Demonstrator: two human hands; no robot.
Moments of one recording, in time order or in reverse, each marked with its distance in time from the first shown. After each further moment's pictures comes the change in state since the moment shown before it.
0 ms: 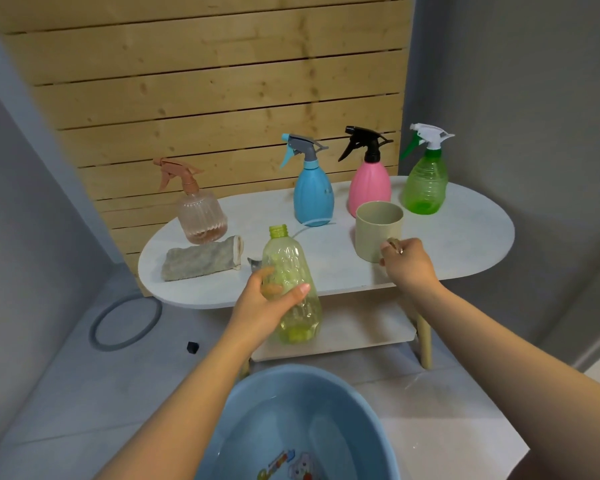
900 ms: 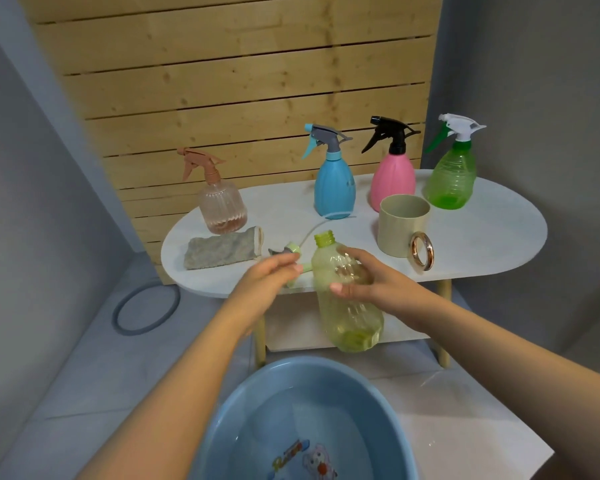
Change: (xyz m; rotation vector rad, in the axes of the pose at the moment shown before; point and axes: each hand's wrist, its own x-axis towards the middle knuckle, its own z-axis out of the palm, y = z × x) left_hand 0.000 0.019 -0.033 -0.015 -0.119 0.096; right_hand -0.056 -0.011 0.025 0.208 -0.723 -0.220
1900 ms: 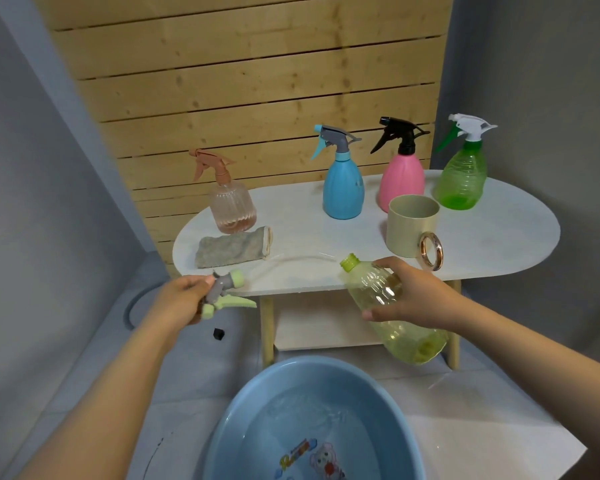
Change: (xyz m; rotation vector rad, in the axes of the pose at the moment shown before) left_hand -0.016 -0.042 -0.094 0.027 0.391 -0.282; right_hand -0.017 0.004 -0.020 -0.723 0.135 0.031
